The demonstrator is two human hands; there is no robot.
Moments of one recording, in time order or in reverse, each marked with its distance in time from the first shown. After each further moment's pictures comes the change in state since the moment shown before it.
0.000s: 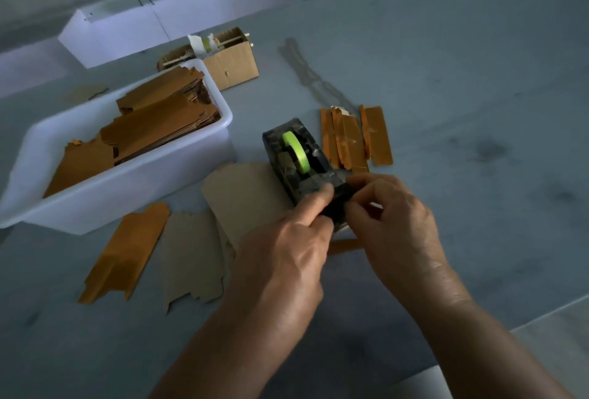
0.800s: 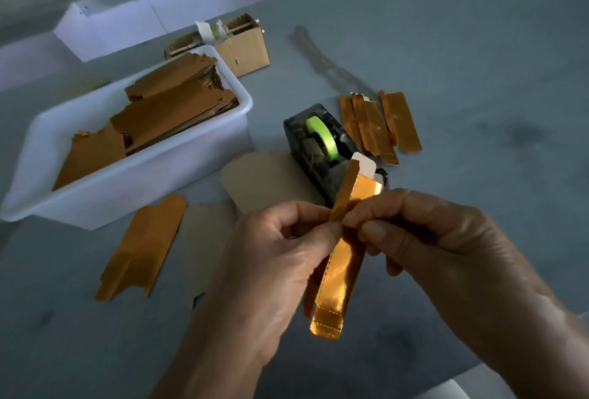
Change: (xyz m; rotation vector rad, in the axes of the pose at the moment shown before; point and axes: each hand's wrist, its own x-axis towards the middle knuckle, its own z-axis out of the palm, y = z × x) left_hand -0.020 -0.020 -0.032 -1.046 -0.042 -0.641; right_hand -0.039 -0.031 -0.011 0.459 -0.339 -0.080
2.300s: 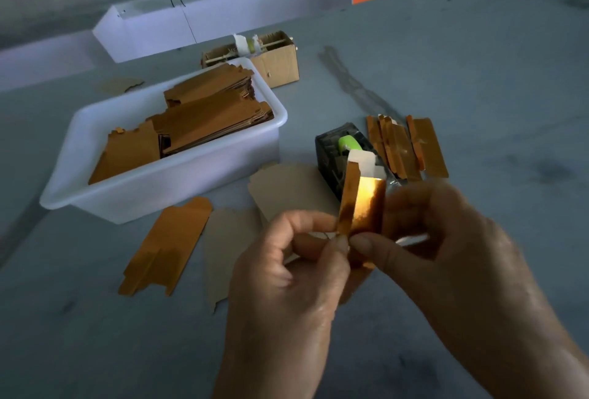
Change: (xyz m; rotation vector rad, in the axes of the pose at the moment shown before) left_hand -0.019 -0.008 -0.002 -0.263 0.225 0.252; right_hand 0.012 -0.024 0.024 -0.432 0.189 0.097
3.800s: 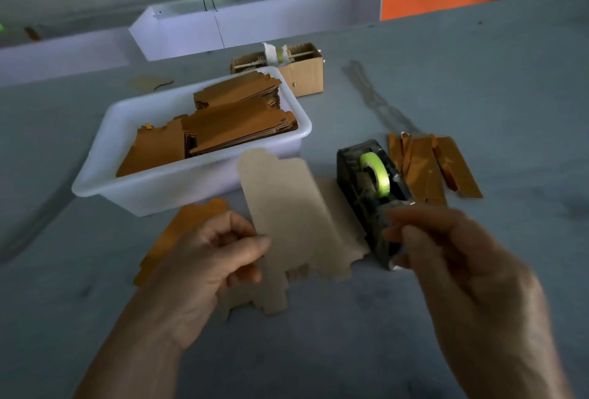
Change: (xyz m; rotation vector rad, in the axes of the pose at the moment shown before) left_hand 0.048 -0.005 -0.085 0.207 -0.033 -0.257; right_hand 0.006 0.022 0.015 0.036 0.207 -0.228
